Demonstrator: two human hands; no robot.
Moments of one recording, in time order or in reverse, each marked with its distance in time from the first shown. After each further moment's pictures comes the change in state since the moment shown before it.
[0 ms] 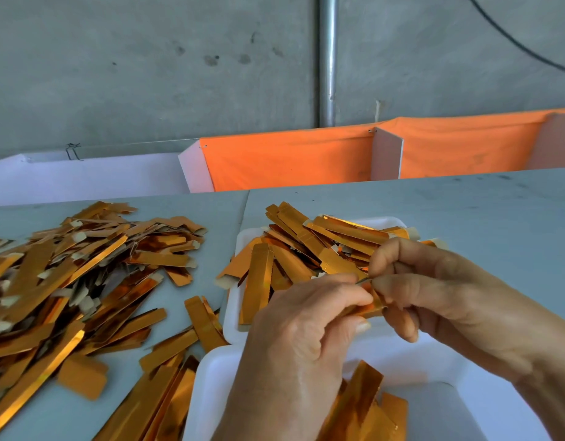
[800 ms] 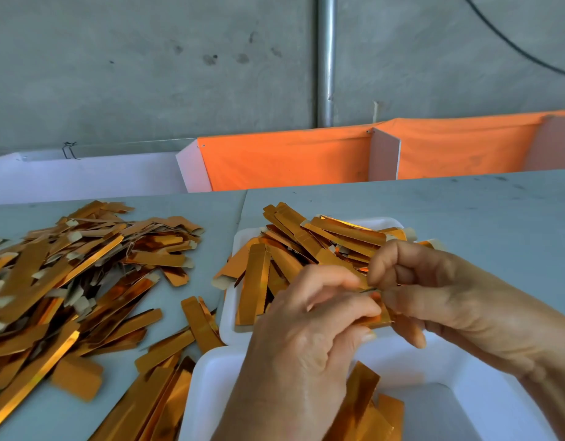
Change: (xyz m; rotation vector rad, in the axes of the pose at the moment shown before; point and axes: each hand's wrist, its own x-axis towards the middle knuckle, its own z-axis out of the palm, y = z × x) left_hand 0.001 0.004 -0.002 0.079 -0.014 0.104; right_hand -0.001 -0.005 -0.006 -0.111 -0.053 0.040
